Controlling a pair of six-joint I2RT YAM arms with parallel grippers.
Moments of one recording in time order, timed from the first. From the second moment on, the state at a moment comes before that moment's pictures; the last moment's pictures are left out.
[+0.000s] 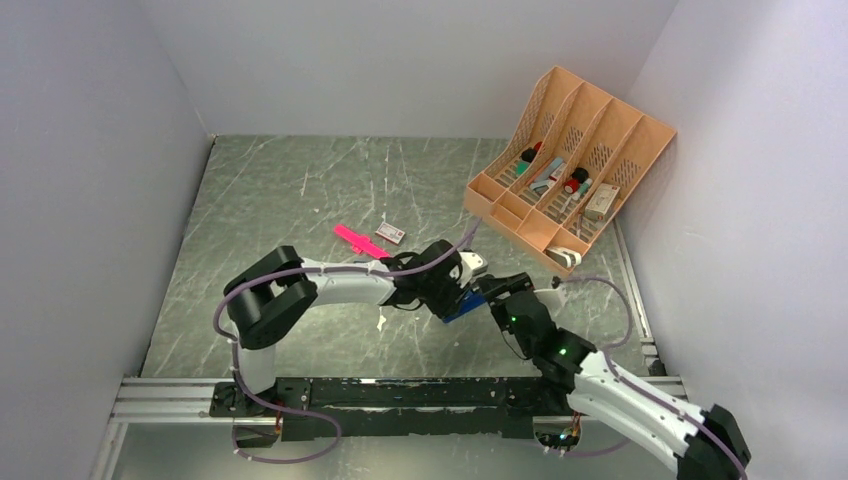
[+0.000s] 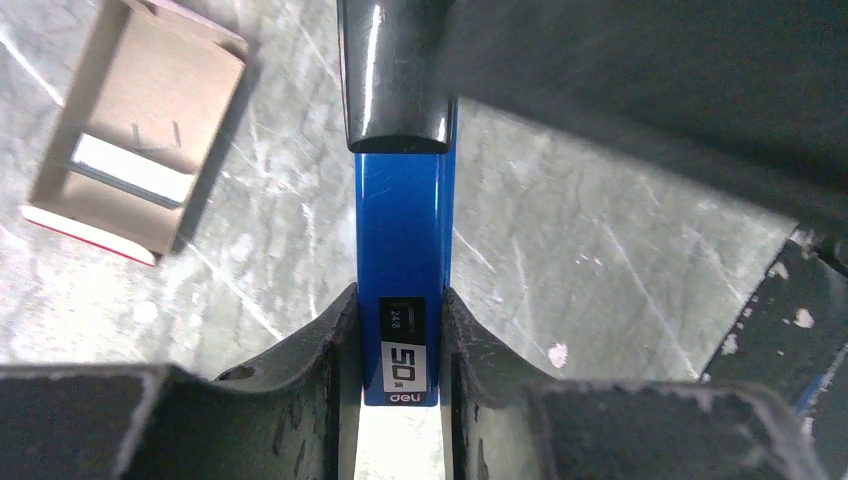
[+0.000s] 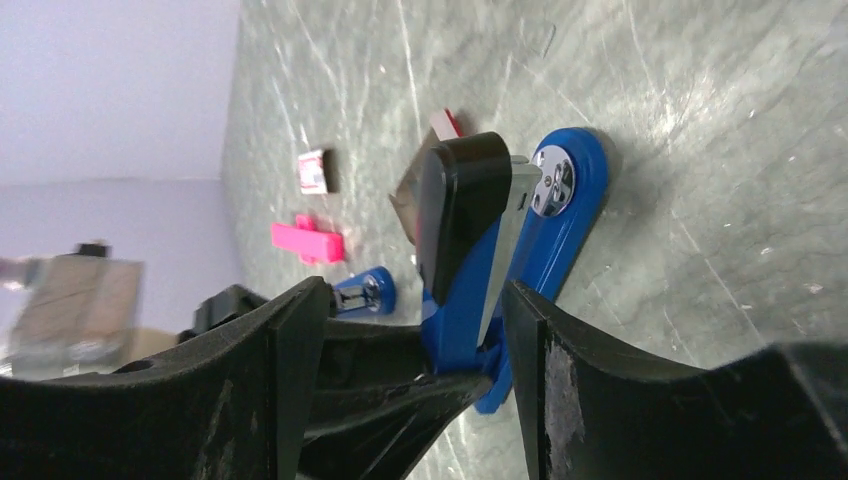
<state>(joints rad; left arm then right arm) -1.06 1.87 1.11 -0.08 0.15 -0.16 0.77 0.63 0.13 -0.05 0.51 1.46</state>
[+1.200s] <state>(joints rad) -0.67 1.34 1.02 -0.39 0.27 0.66 0.77 0.37 0.34 -0.17 0.73 0.89</state>
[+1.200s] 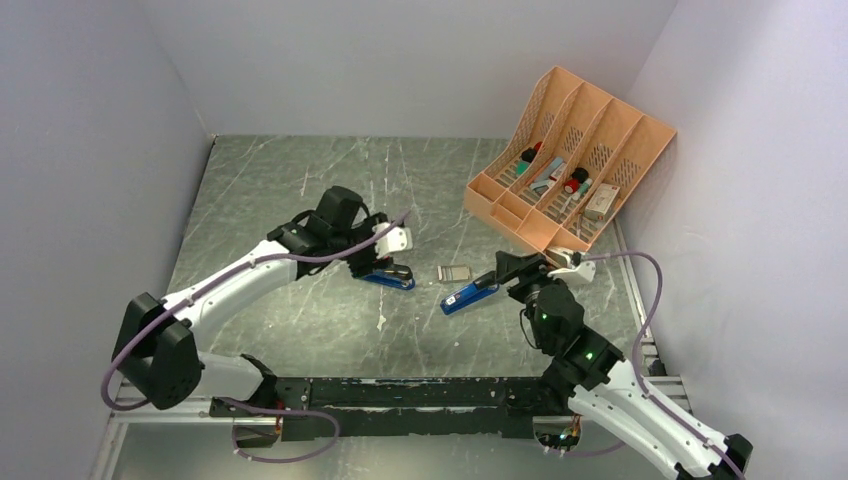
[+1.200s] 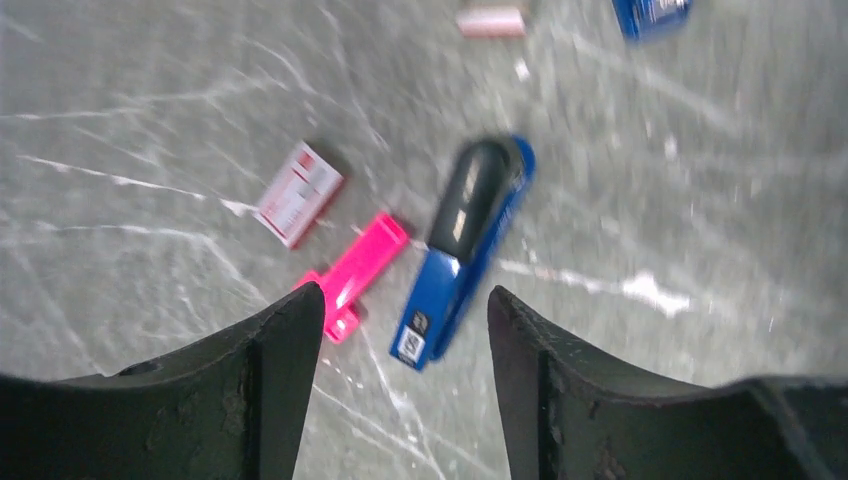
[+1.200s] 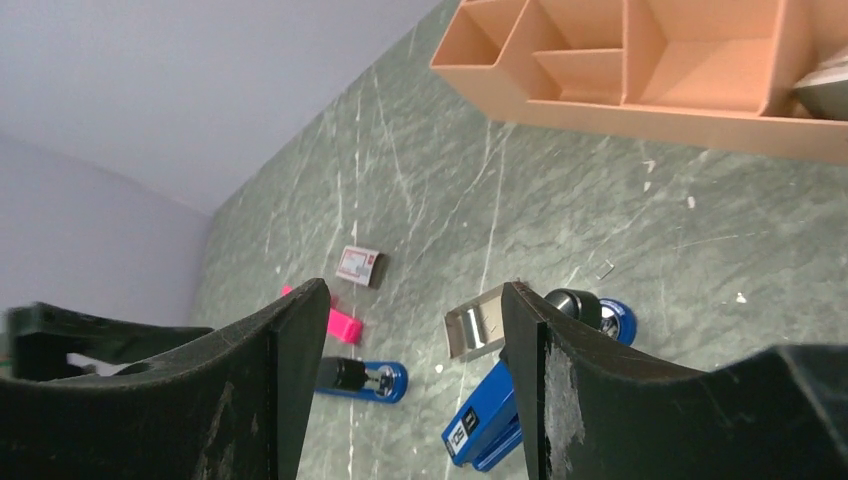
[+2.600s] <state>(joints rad) -0.52 1.81 1.14 -0.64 0.54 0.99 0.77 0.37 0.31 -0.08 0.55 0.81</state>
